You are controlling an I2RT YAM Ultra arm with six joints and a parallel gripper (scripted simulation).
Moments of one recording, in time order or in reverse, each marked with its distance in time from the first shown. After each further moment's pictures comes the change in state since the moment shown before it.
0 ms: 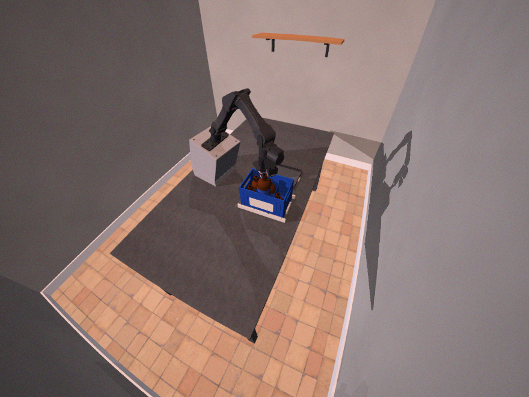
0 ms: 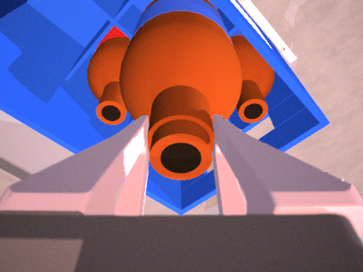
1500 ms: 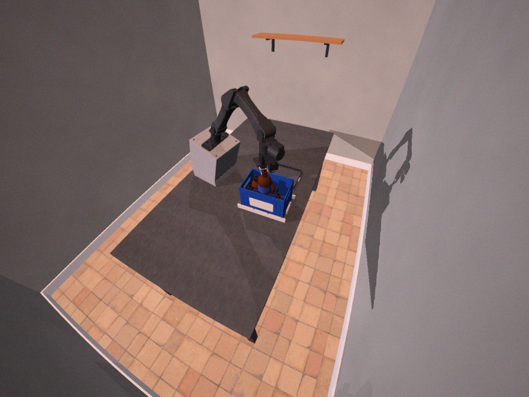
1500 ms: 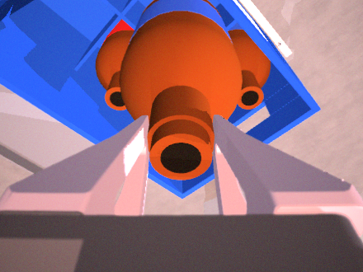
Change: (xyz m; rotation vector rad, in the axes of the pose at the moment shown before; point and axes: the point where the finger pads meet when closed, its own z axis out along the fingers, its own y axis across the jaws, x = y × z) arm 0.000 0.002 -0.025 -0.003 -0.004 -0.005
